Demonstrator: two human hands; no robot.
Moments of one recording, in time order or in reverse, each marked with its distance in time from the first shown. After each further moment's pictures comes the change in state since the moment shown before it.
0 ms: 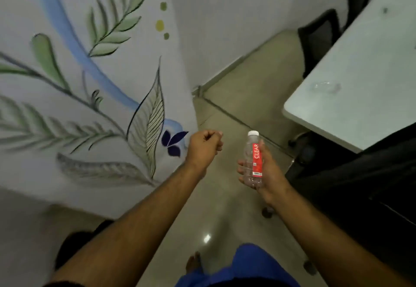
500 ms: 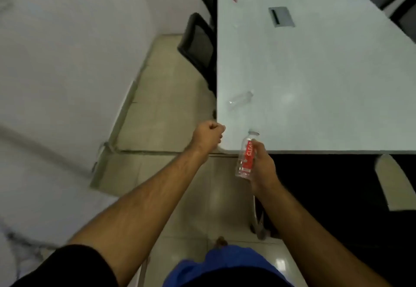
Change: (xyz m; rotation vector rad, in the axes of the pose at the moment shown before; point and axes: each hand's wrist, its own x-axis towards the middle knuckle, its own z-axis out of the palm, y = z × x) left_hand 0.281 0.087 0.281 0.390 -0.707 0.072; right_hand 0.196 -0.168 -0.076 0.465 0.755 -0.300
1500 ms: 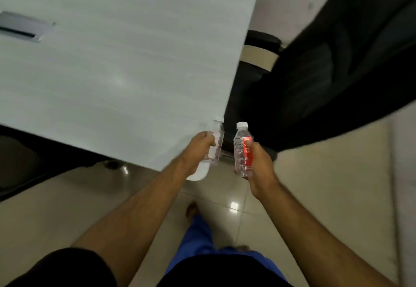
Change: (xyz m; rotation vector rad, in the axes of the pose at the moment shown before) left_hand 0.168 0.017 0.082 0.564 -1.348 -0.163; right_hand 0.045 0.019 0.103 0.659 0.943 -0.169
